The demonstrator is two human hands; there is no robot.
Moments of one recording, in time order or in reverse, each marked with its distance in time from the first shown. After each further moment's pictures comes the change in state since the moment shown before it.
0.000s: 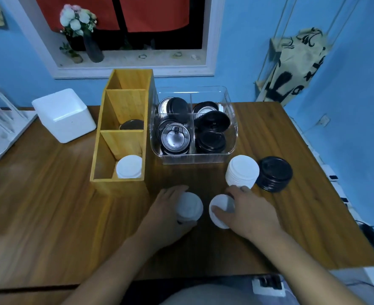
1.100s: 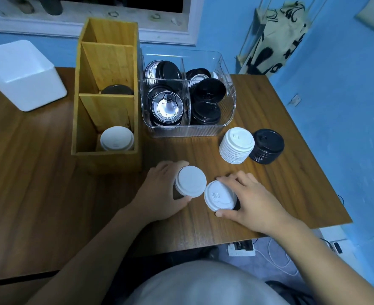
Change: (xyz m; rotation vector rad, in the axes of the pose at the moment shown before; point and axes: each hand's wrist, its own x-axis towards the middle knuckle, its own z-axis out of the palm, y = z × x) left_hand 0.006 -0.024 0.014 -0.080 0.063 0.245; right_hand -0.028 0.032 0.032 0.025 0.036 -0.342
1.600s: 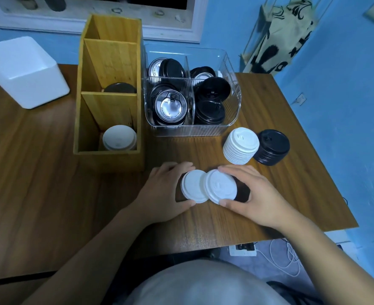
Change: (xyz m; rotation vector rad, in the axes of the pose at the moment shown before) left_hand 0.002 0.002 -0.005 0.009 -0.089 -0.013; right_hand 0.013 -0.002 -0.014 0.390 0.125 -0.079
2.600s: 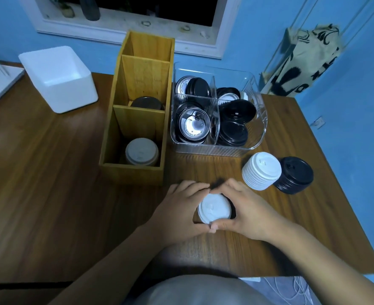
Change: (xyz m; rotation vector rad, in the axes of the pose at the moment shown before) left_hand 0.002 -0.005 0.004 0.059 -0.028 0.027; right_hand 0.058 -0.017 0.022 -0.184 -0.271 -0.098
